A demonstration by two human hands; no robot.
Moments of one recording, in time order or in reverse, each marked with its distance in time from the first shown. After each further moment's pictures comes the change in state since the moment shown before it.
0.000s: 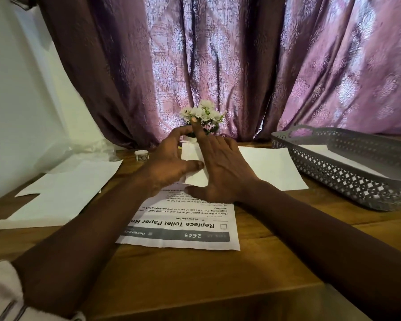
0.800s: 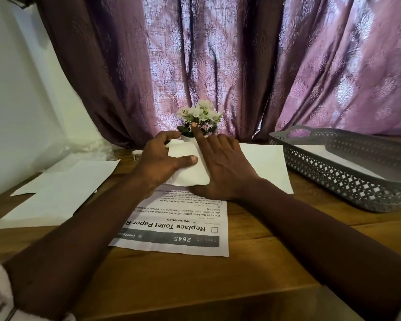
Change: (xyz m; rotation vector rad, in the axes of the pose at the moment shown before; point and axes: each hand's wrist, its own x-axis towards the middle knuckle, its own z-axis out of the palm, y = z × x) left_hand 0.001 -0.005 -0.002 0.026 0.199 -0.030; right_hand -0.001 0.015 0.004 -0.158 -0.044 0.015
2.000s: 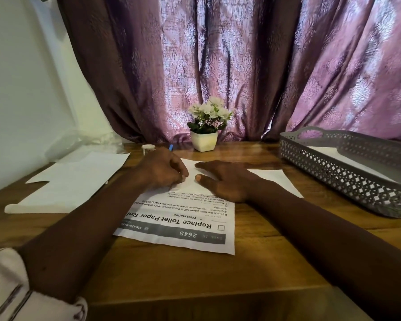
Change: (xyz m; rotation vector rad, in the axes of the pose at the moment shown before) left_hand -0.004 -0.008 -0.026 0.631 -0.186 -0.137; right_hand 0.000 -0.009 0.003 0.415 -0.581 0.162
